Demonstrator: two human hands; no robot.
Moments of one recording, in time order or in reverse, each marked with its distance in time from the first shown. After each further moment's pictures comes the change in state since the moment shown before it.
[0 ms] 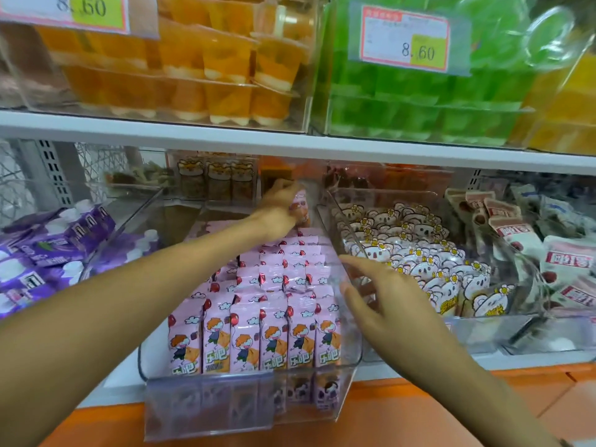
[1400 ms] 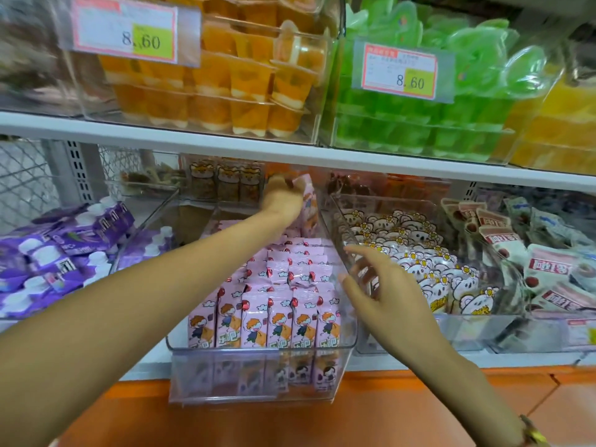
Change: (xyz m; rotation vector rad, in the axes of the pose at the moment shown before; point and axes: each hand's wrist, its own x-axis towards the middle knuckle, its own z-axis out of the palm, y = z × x) left_hand -0.014 0.037 -0.018 -0.643 0.316 -0.238; right_hand -0.003 0.004 0.000 0.022 0.157 -0.046
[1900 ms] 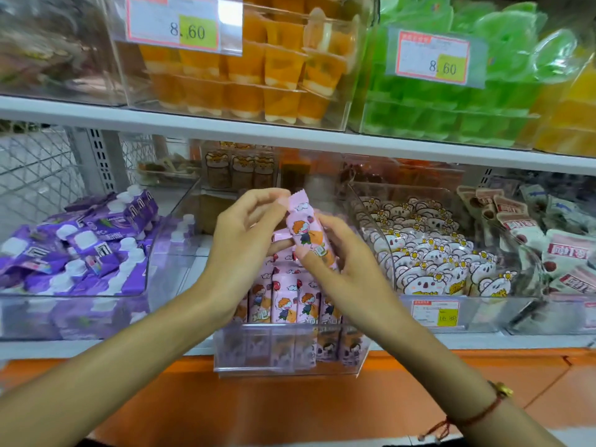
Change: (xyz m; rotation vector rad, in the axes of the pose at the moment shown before) left_hand -0.142 0.012 -0.098 -0.386 -0.088 0.050; right_hand 0.002 -0.081 0.028 0.570 -0.179 0.026
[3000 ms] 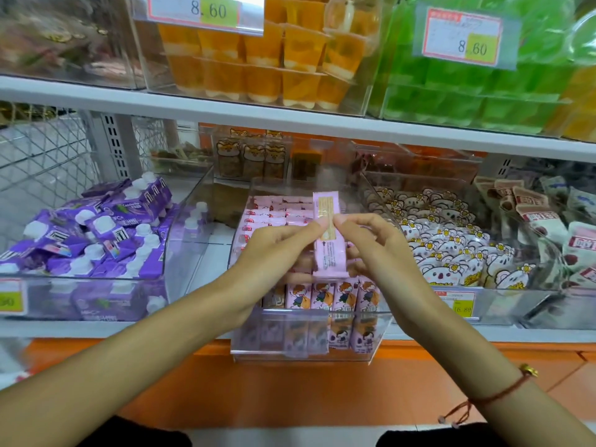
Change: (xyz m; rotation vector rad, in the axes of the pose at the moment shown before) left_hand -0.007 -0.019 -0.007 0.092 -0.267 -0.311; right_hand 0.004 0.004 -0.009 0.267 0.141 0.286
